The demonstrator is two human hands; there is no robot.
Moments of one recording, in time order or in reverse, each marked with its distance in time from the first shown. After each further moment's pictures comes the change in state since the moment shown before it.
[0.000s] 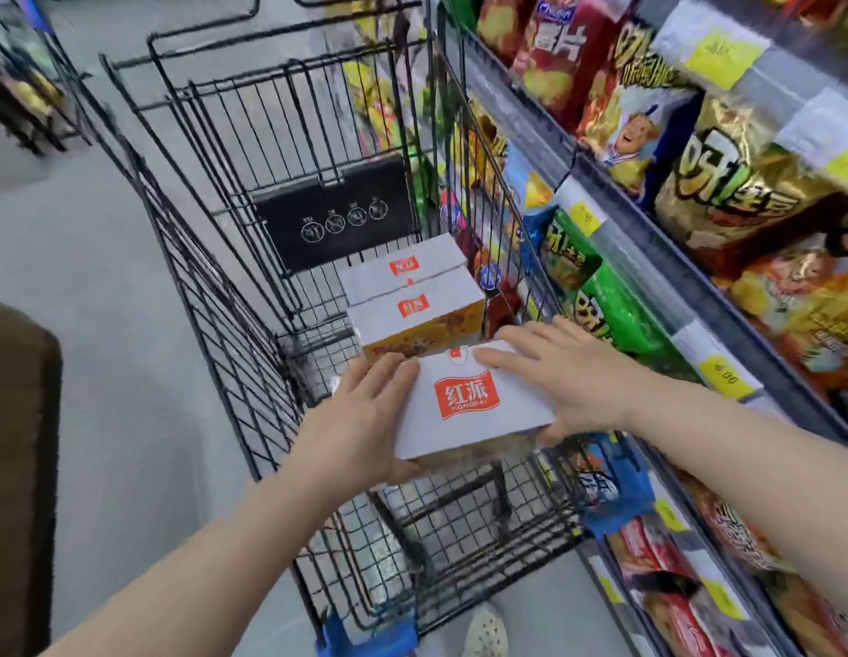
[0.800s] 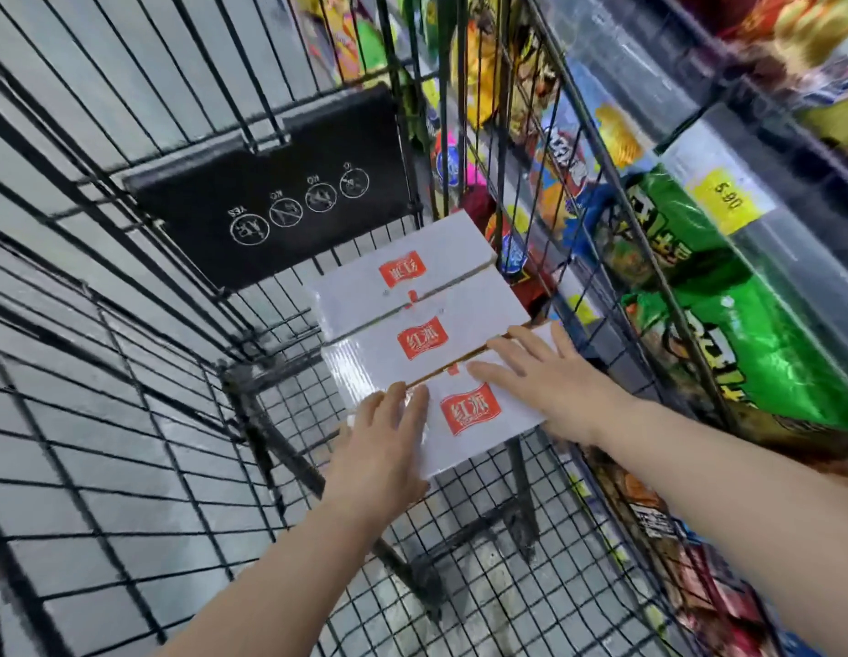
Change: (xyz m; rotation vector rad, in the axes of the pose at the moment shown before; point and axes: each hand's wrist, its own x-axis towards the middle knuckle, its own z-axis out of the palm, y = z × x) left_hand 0.194 -0.080 0.089 -0.089 -0.197 -0.048; right_hand 0.214 0.064 0.070 0.086 -0.163 0.072
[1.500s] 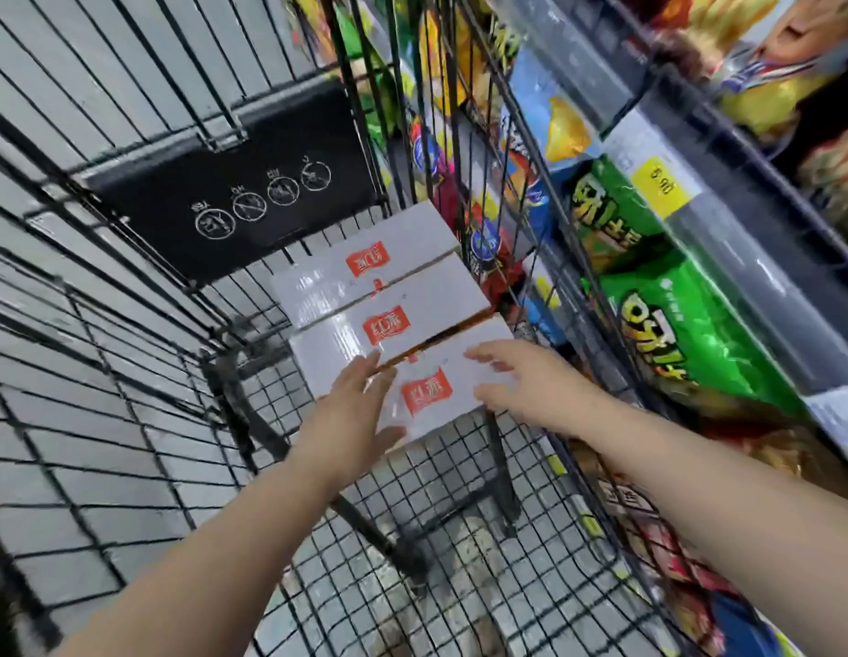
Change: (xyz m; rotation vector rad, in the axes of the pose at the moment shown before) left_hand 0.002 0.017 -0.019 -0.030 -0.027 0.025; right_hand -0.035 0.006 0.002 0.969 0.203 0.106
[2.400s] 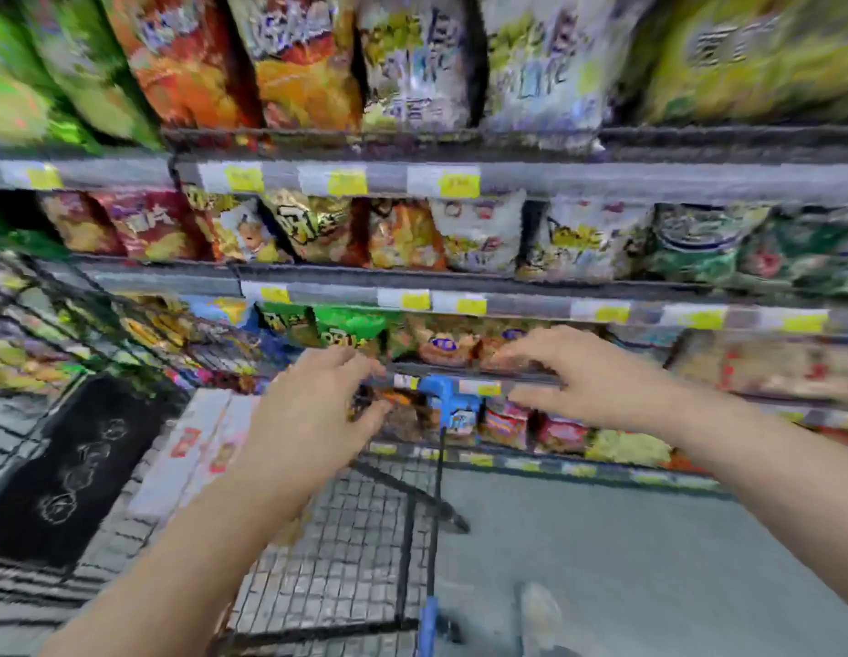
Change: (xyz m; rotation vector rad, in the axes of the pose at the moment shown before) left_hand -0.287 0.157 -0.083 0.407 0.344 0.967; right_hand -0.441 -0.091 0.102 -0.195 0.835 0.343
